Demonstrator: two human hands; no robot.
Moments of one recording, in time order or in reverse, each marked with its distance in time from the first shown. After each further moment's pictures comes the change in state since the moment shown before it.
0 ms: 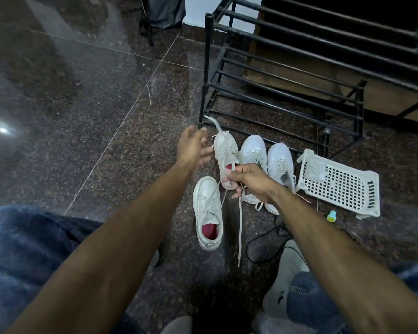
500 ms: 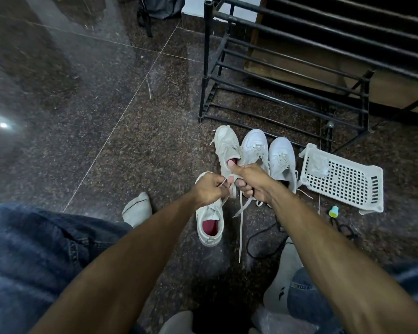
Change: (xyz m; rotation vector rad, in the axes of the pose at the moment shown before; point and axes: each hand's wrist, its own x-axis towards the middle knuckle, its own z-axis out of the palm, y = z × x) left_hand -0.019 -0.089 0.003 0.544 -0.446 0.000; right_hand 0.007 0.008 0.002 0.034 0.130 0.206
